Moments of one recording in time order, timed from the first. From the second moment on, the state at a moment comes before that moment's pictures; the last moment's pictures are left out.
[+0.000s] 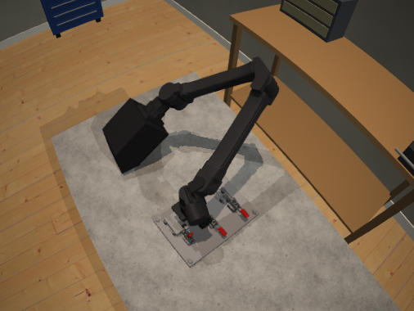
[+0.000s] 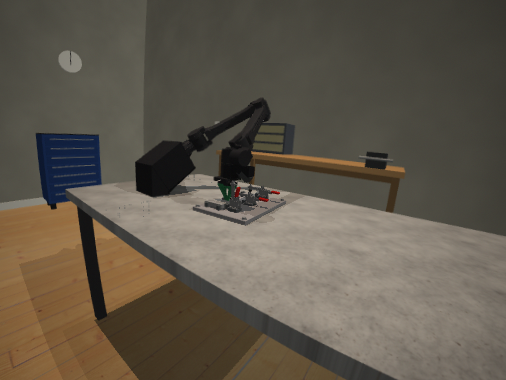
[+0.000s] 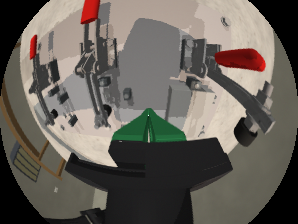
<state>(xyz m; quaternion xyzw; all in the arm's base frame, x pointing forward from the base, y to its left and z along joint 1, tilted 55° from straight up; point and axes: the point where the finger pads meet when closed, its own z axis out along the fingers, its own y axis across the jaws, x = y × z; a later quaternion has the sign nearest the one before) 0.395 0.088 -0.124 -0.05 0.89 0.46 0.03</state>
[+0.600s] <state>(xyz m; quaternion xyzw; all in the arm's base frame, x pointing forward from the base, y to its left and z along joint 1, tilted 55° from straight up) 0.391 0.056 -0.103 -0.04 0.89 0.46 0.03</state>
